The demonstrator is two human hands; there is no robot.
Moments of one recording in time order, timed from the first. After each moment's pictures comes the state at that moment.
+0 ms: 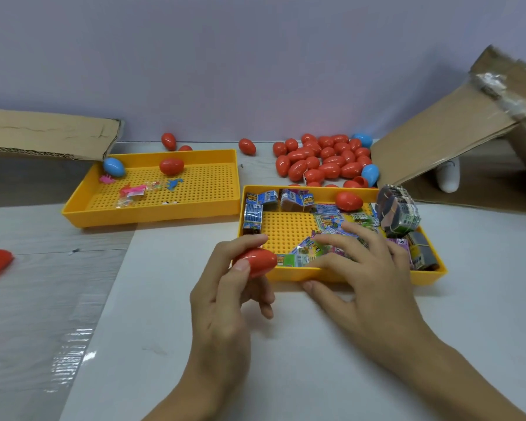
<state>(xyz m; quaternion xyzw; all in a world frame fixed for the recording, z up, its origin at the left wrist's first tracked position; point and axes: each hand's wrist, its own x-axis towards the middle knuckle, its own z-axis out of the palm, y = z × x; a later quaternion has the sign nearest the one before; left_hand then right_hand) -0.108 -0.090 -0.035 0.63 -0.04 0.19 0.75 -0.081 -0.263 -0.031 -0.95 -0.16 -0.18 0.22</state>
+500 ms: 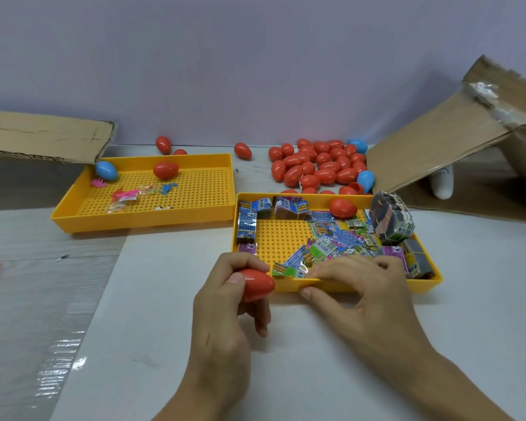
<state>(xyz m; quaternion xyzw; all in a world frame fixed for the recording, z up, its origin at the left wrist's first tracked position) -0.107 -0.091 -0.037 0.65 -0.04 0.15 0.75 -0.084 -0.264 -0.025 -0.91 -0.16 -0.18 0.33</state>
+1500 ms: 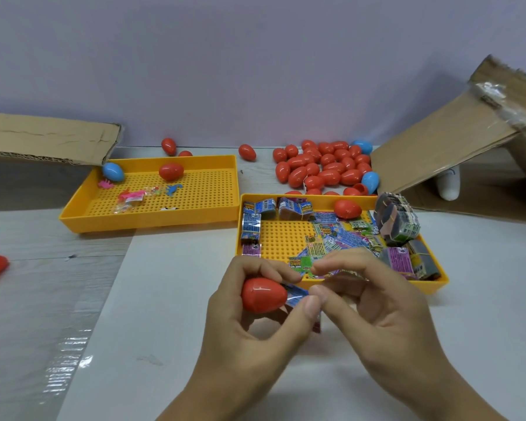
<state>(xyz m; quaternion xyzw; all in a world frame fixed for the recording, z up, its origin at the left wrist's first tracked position) -0.116 -0.098 -0.025 0.67 -0.11 0.14 0.72 -0.095 -0.255 -0.023 -0.71 -0.21 -0.12 0.66</state>
